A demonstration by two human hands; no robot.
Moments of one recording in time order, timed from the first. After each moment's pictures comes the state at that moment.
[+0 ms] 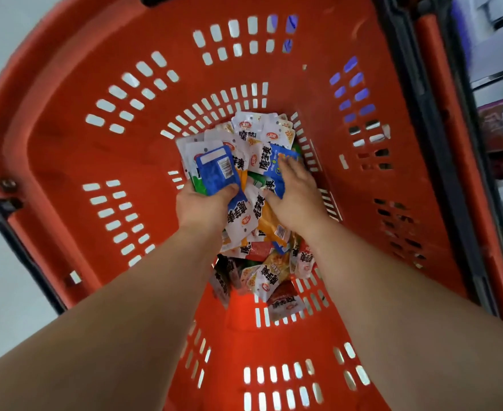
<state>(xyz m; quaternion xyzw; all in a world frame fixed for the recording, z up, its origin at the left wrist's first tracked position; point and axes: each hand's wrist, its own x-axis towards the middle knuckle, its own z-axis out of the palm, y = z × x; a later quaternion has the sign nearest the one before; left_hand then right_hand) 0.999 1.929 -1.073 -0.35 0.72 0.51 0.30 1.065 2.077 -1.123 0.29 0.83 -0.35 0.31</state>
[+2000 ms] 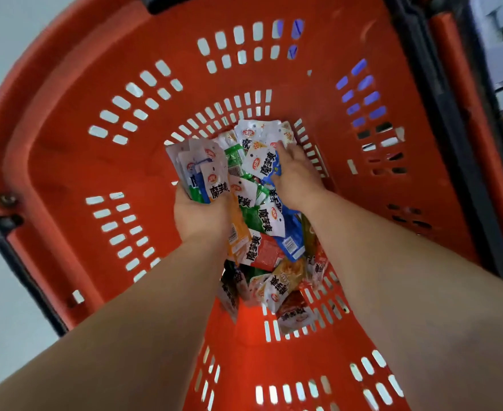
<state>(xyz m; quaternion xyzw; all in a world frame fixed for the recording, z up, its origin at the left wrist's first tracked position) 0.998 1.919 -1.082 -0.36 0.77 0.47 0.23 1.015 2.088 -1.154 0.26 0.85 -0.31 0.33</state>
